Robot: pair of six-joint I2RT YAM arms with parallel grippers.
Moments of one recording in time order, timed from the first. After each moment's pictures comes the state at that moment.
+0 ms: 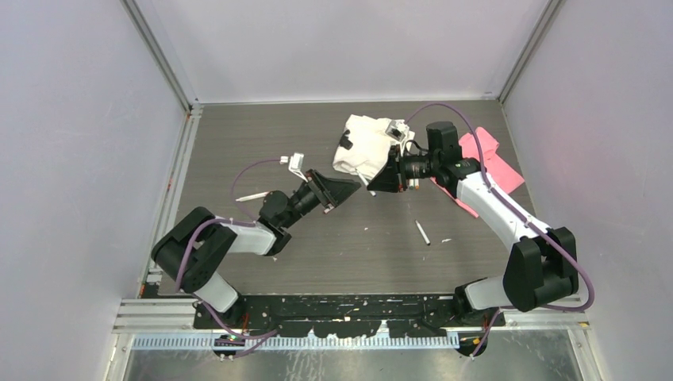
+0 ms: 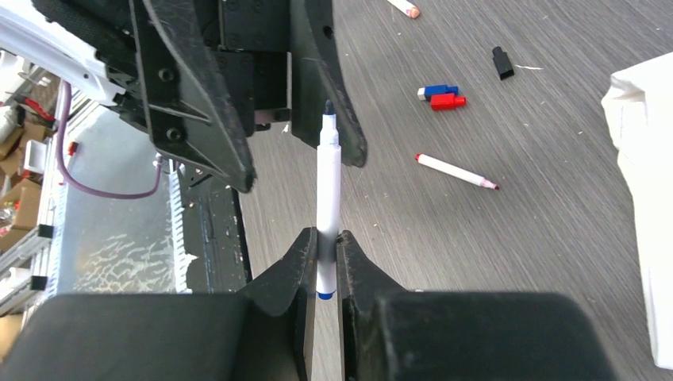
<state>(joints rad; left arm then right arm) -0.68 1.55 0.47 1.36 0.27 -1.00 0.30 1.39 1.04 -0.26 -1.03 -0.04</state>
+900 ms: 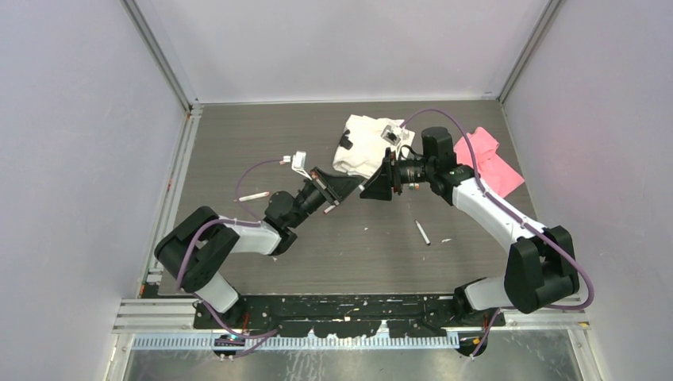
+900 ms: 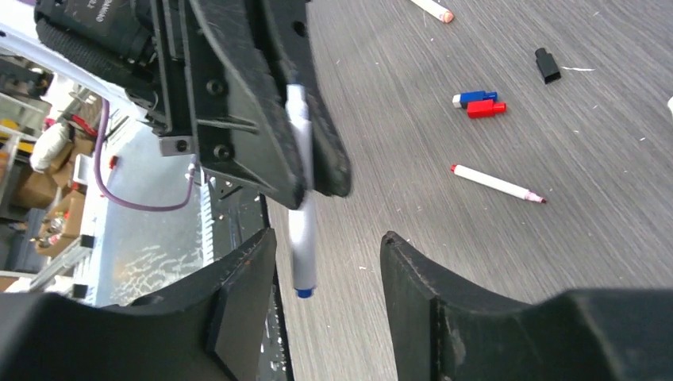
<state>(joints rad) -0.74 1.60 0.53 1.37 0.16 -1.03 0.35 1.38 0.97 -0.12 -1.05 0.09</state>
